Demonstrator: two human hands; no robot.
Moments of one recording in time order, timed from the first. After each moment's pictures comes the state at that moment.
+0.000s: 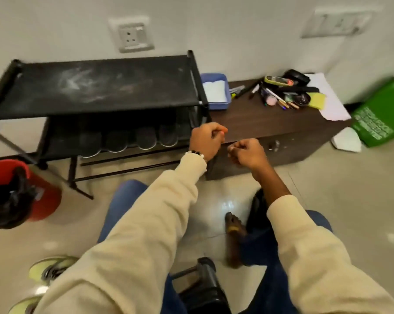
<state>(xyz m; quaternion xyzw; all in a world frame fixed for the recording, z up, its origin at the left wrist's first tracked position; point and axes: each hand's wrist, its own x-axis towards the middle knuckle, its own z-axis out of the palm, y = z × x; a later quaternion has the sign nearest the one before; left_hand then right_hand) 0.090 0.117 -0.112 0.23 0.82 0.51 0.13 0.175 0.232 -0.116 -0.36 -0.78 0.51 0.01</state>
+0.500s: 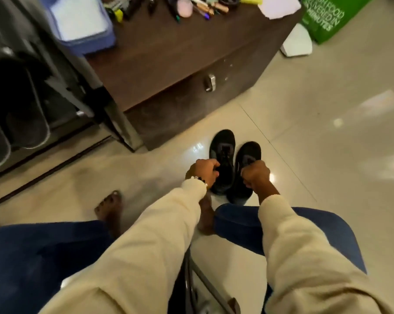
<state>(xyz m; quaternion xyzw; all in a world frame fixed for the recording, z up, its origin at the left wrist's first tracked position) 0.214 0.268 -0.332 0.38 0.81 0.12 0.44 0.336 0.375 -0.343 -0.71 -0.57 0.40 -0.10</state>
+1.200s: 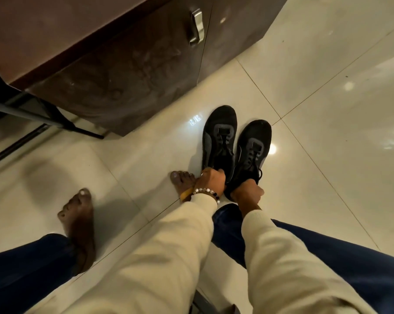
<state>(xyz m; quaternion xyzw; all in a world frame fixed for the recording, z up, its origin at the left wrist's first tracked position) 0.271 0.319 -0.458 0.40 0.78 -0.11 0.46 0.372 0.355 -0.509 -0.77 -0.50 0.33 -0.23</state>
